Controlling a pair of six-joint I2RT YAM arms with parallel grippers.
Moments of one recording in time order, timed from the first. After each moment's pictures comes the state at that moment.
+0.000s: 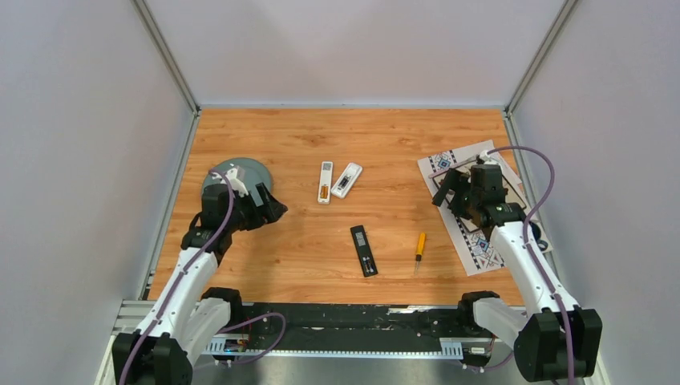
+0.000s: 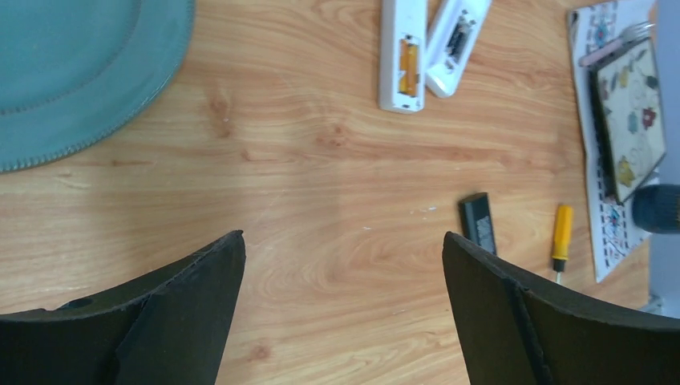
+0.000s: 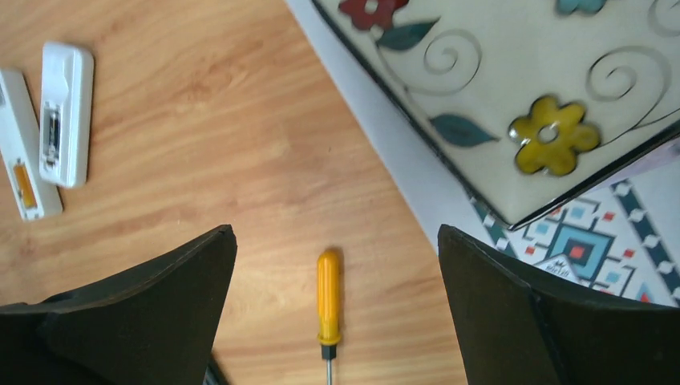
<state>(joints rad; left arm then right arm) -0.09 0.85 0.51 -0.27 0.30 -0.49 0.09 1.04 0.78 -0.50 0.06 0.47</state>
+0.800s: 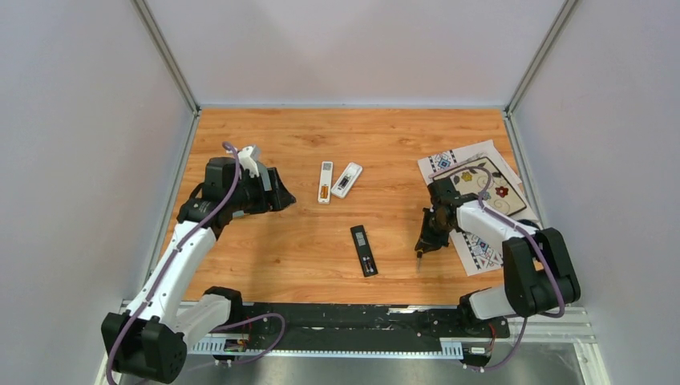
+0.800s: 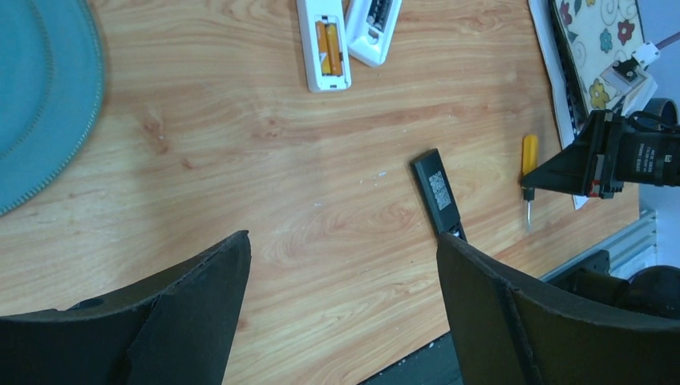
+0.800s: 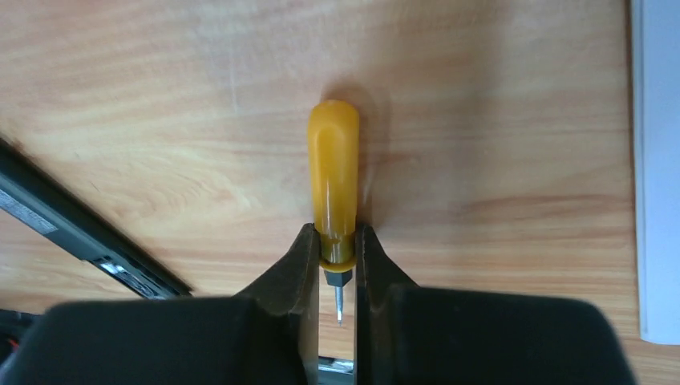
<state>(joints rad) -0.19 0.98 0.83 -0.53 0.39 -0.38 0.29 1.41 0.71 -0.65 -0.15 0.55</state>
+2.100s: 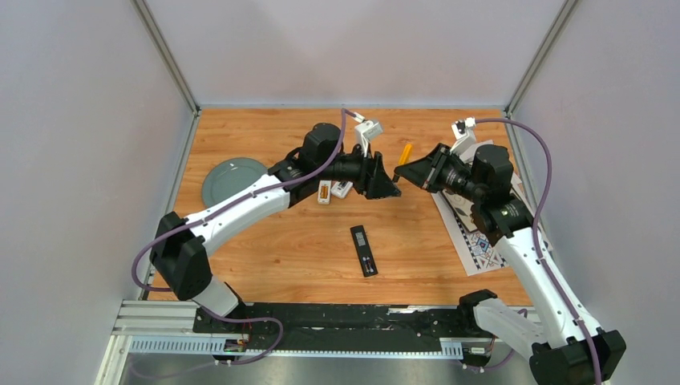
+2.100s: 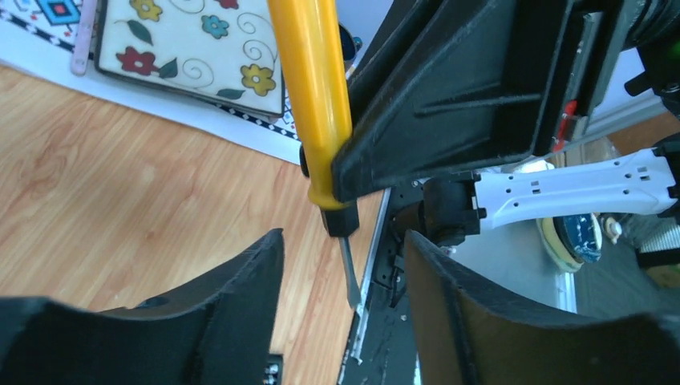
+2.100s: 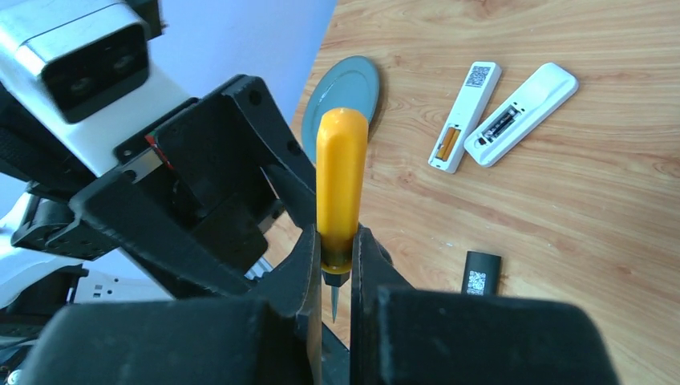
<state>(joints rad) -0.78 1.53 1.31 -0.06 0.65 -0.44 0.30 0.95 0.96 -0.22 -0.51 0.74</state>
